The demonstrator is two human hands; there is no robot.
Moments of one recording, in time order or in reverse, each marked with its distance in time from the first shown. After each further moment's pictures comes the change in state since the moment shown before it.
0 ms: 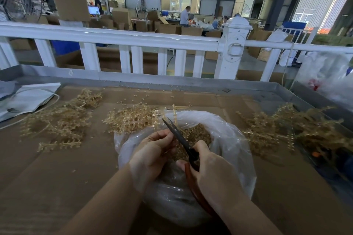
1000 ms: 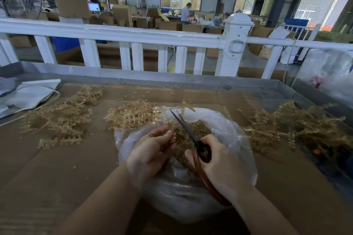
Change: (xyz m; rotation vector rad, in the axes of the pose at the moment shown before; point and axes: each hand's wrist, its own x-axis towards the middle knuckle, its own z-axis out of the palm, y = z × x) left_hand 0.011 -0.001 -0.007 -0.111 0.025 -0.096; right_hand 0.008 0.011 -0.013 0.181 0.023 0.107
